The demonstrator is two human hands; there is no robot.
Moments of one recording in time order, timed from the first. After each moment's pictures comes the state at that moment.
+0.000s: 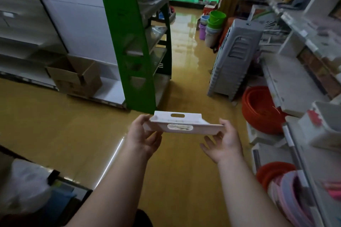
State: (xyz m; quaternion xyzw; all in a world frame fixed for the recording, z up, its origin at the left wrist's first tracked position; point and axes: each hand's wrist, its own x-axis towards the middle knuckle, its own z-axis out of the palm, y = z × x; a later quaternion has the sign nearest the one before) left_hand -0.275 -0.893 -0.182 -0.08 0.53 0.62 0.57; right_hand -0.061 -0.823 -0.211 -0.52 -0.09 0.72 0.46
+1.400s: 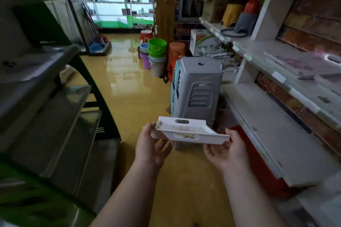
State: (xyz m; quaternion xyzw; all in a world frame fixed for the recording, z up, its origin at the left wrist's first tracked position) left_hand -0.223 -0.100 -0.180 0.03 0.48 0.56 0.67; right_hand -0.021 -0.126 -0.171 -0.46 0.06 0.60 0.65
